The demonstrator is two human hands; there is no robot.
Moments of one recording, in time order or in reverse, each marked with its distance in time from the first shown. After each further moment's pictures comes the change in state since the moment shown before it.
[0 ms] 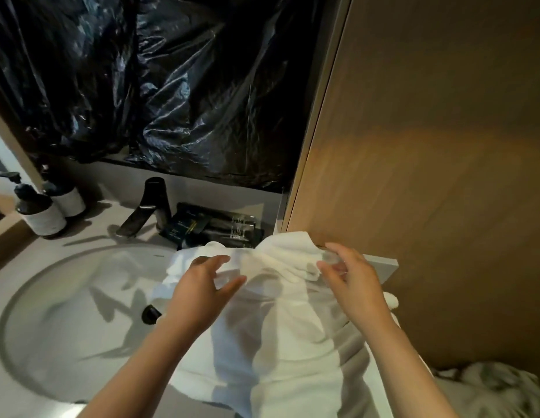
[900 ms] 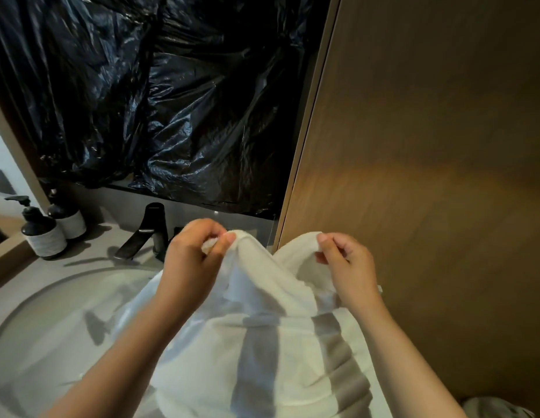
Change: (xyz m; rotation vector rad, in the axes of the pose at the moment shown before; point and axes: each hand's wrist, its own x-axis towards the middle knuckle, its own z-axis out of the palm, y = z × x) left_hand 0.008 0.080 -0.060 -0.199 0.369 0.297; right_hand 0.026 -0.048 -0.035 0.434 0.139 -0.146
